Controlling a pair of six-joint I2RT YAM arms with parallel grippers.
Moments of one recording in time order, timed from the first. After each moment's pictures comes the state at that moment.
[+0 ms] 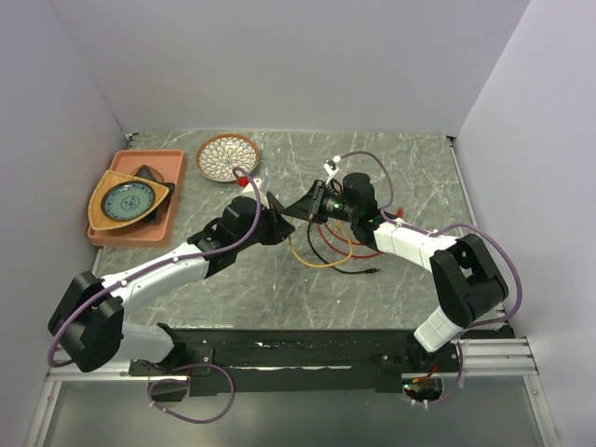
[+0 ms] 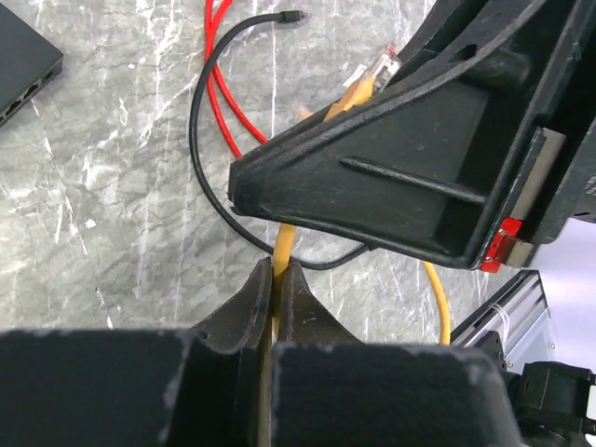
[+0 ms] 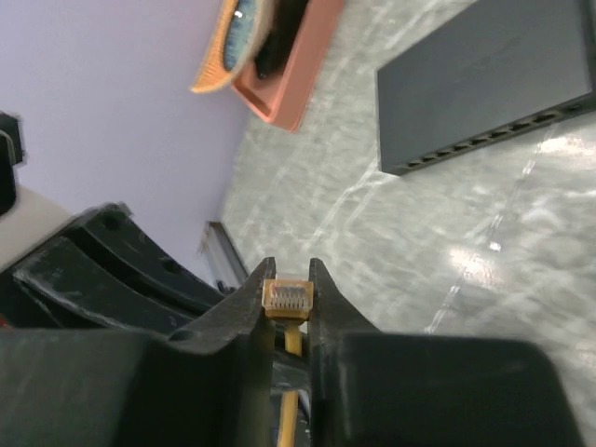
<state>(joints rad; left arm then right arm) -0.73 1.32 0.82 0.07 0.01 -0.72 0.52 1.58 0.90 0.40 -0.54 0.88</state>
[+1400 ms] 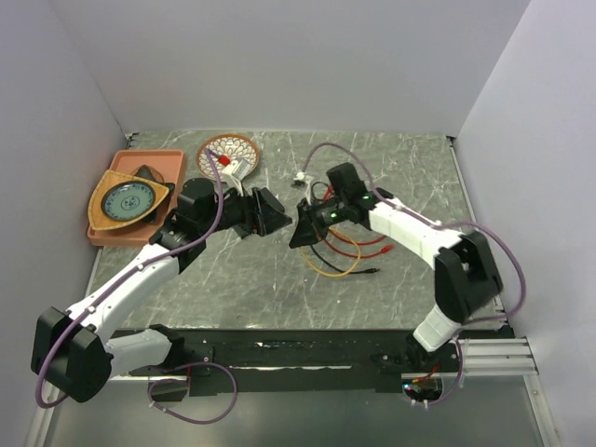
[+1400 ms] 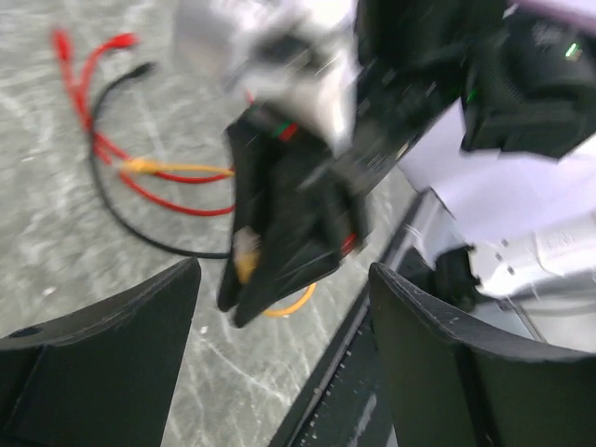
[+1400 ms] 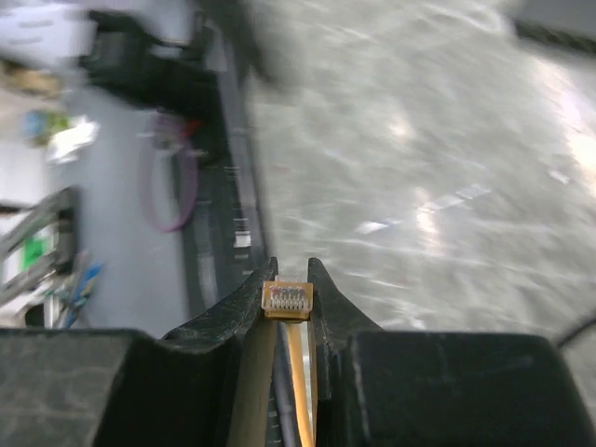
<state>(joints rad) -0.49 1.15 0.86 0.09 0.60 -0.55 0.54 1.59 1.18 -0.39 -0.95 0.00</state>
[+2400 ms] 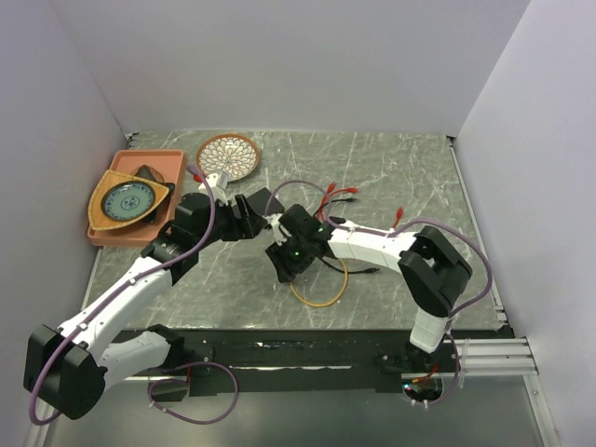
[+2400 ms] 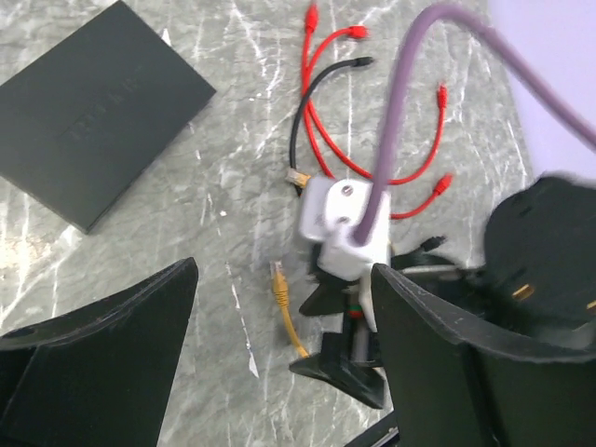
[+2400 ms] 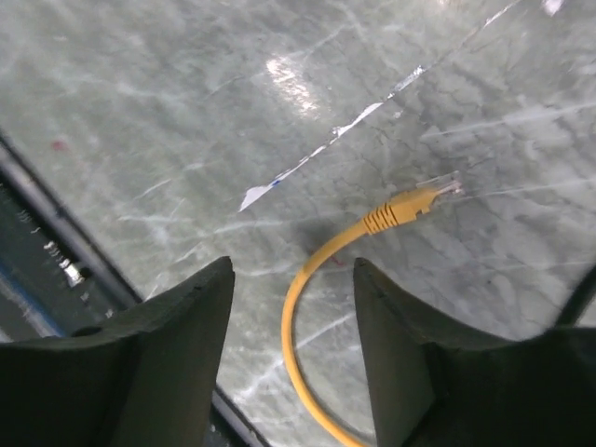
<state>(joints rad) -0.48 1.04 0.76 -0.13 0.13 -0.56 0.86 1.76 1.15 -0.44 -0.27 0.12</state>
